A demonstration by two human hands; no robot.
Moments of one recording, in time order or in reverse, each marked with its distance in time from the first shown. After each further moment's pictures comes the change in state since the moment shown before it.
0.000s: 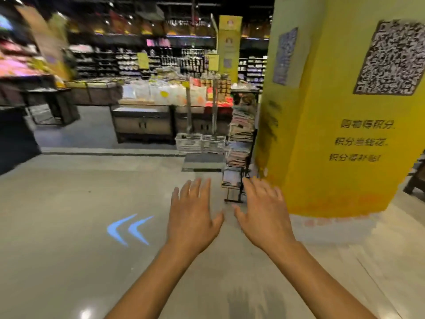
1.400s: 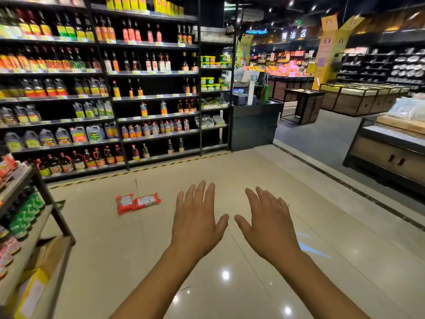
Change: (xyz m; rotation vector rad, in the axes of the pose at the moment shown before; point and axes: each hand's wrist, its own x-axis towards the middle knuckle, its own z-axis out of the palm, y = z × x) left_hand 0.050 -0.665 -0.099 0.387 0.156 -1.080; right_hand 0.339 -0.701 0.209 0.383 -0.271 -1.060
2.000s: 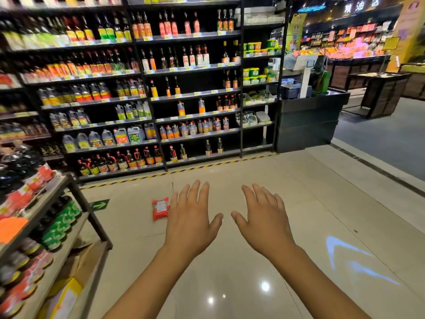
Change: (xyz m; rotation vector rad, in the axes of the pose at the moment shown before) left_hand 0.249 -0.124 0.074 0.128 -0.008 -0.204; right_hand 0.315 -0.033 0.097 0.141 -0.079 -0.193
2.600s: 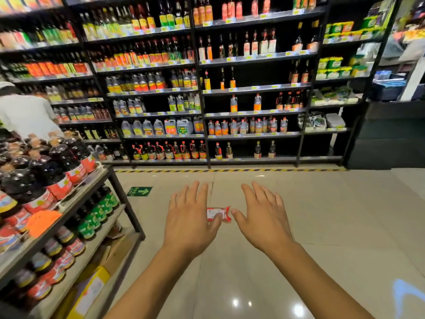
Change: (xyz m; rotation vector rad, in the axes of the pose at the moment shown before) left_hand 0.221 -0.091 0.052 0.088 0.021 -0.307; right_hand 0.298 -0.028 0.062 0.076 -0.093 -0.283
